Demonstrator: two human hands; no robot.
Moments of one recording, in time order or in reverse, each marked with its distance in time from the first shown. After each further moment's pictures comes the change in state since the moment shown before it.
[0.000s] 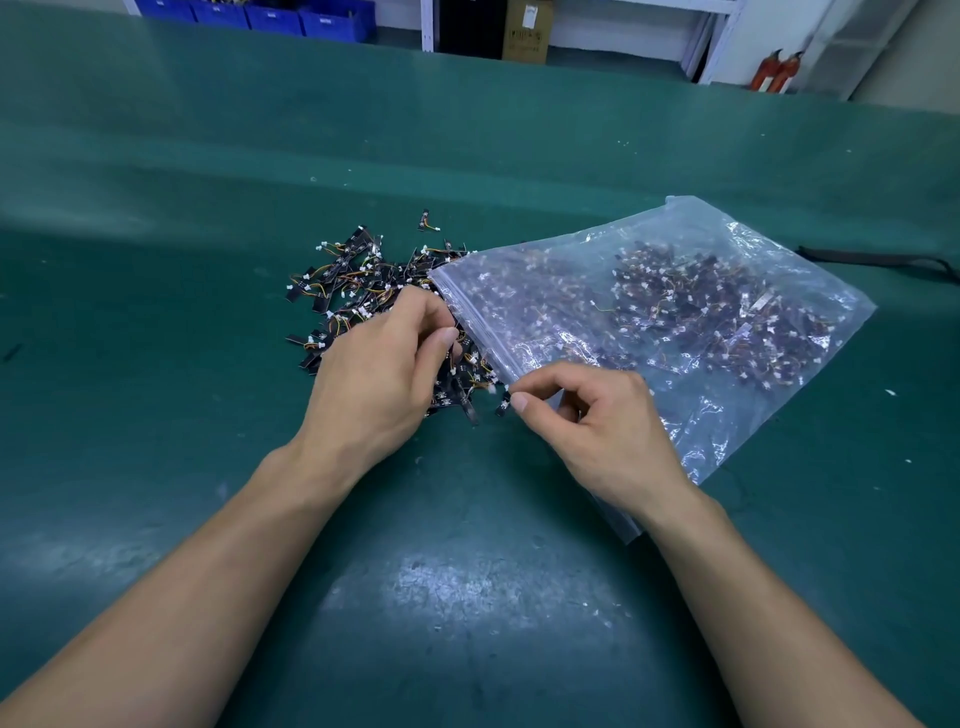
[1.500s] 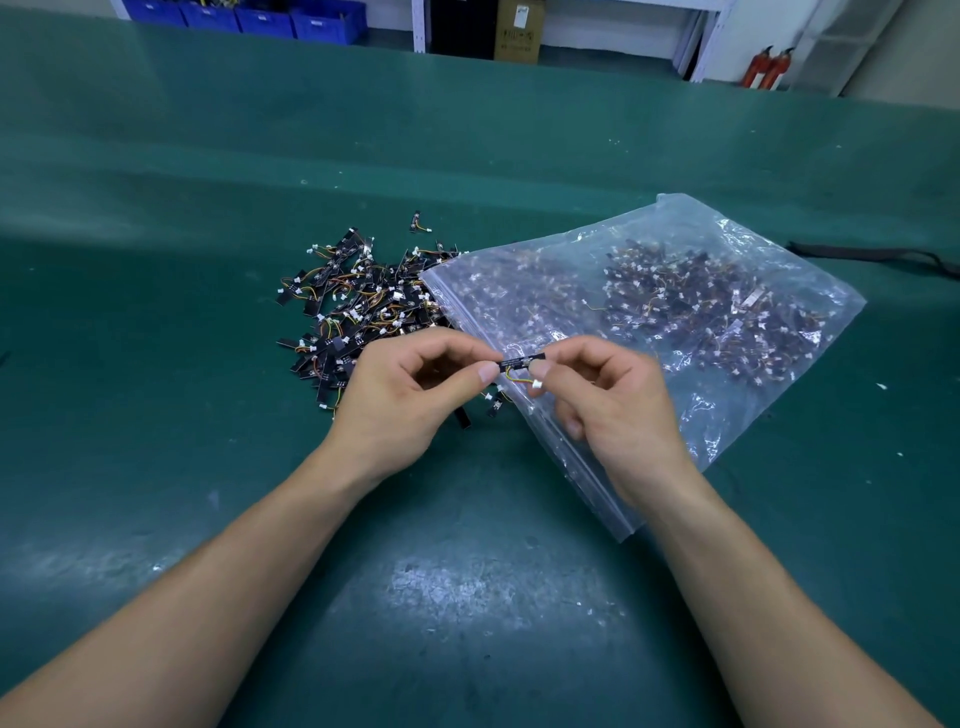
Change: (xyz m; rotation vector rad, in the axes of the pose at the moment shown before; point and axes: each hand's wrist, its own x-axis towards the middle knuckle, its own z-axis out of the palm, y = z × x) left_hand -0.006 0.022 0.013 -0.732 -0.108 -0.144; right_hand 0.007 -0.018 -0.008 0.610 0.099 0.287
